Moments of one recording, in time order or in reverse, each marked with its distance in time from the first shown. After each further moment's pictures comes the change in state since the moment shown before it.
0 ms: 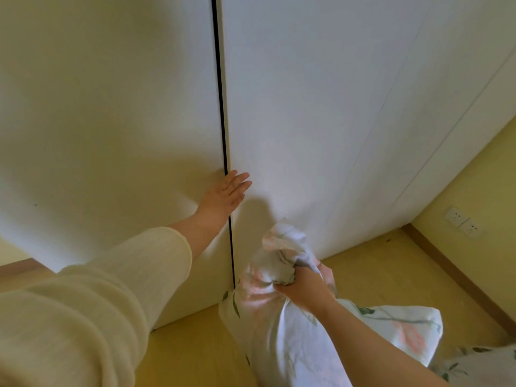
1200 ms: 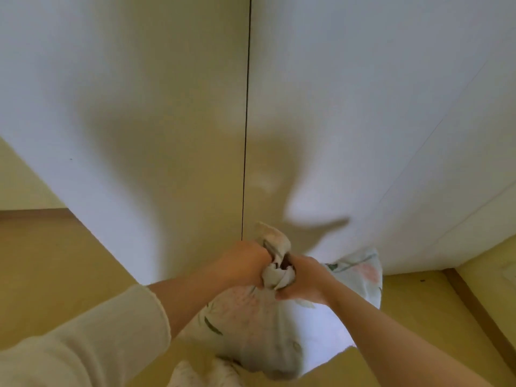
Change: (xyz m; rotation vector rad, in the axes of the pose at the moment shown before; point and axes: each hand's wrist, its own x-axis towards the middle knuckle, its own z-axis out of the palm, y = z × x) left_hand -0.032 0.075 -0.070 -1.229 -0.233 0.005; right_hand 0.032 -0.010 -0.059 -0.347 -0.319 -0.337
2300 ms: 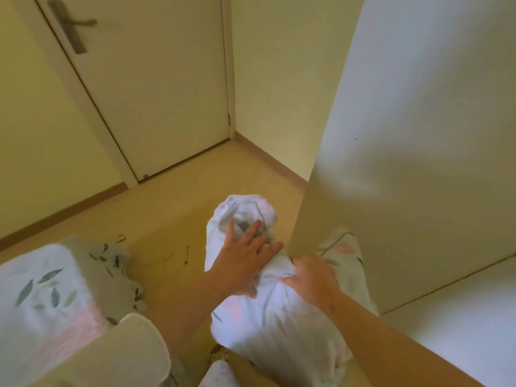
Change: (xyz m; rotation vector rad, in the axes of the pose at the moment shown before) left_hand -0.269 -0.100 0.130 -0.006 0.086 -0.922; right_hand 0.014 -0.240 0.149 -0.441 -0.155 -0.920
